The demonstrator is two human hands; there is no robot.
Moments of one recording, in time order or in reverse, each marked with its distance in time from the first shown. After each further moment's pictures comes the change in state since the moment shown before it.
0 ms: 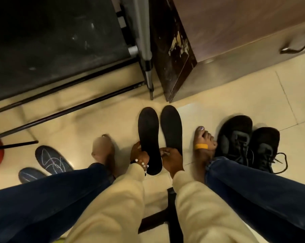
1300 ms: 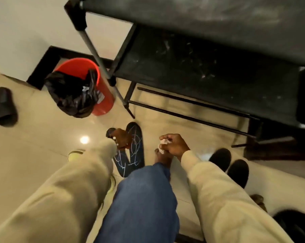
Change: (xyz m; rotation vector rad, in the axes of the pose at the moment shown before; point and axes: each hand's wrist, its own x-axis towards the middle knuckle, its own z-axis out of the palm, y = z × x) left_hand -0.037 -0.052 -0.398 -0.059 0.100 -0.080; right_hand -0.130 -0.179 0.198 -0.408 -0.517 -0.497
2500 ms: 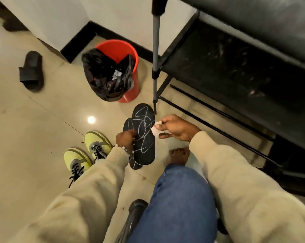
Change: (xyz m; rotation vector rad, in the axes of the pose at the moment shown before) left_hand -0.032 -0.051 -0.010 -1.049 0.347 -0.118; right_hand 0.028 -0.112 0.066 -0.088 -0.454 0.024
